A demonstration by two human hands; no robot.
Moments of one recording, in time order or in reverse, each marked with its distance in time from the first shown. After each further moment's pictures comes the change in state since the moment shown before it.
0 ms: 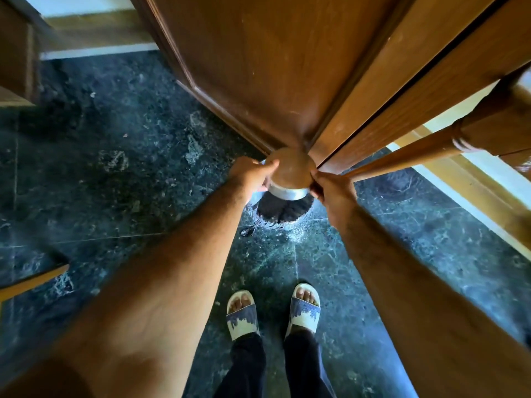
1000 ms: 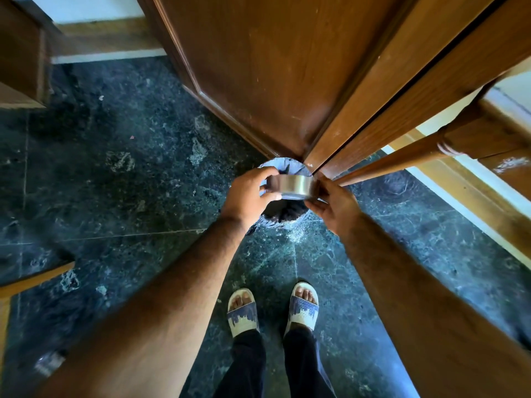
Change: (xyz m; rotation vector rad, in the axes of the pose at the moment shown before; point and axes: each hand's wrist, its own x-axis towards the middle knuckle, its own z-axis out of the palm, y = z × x) left_hand -0.063 -0.028 -0.012 0.381 0.091 0.677; right_hand -0.041 -0.005 -0.011 0.302 -0.087 0.189
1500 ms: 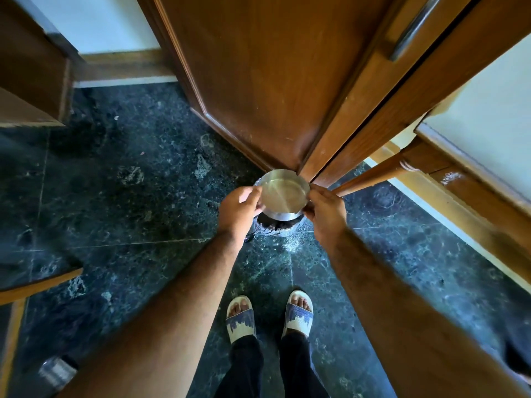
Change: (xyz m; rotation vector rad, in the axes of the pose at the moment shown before) left_hand -0.041 0.049 -0.025 -0.606 0.242 -0.514; right_hand -0.070 -0.004 0.015 -0.071 -0.012 -0.296
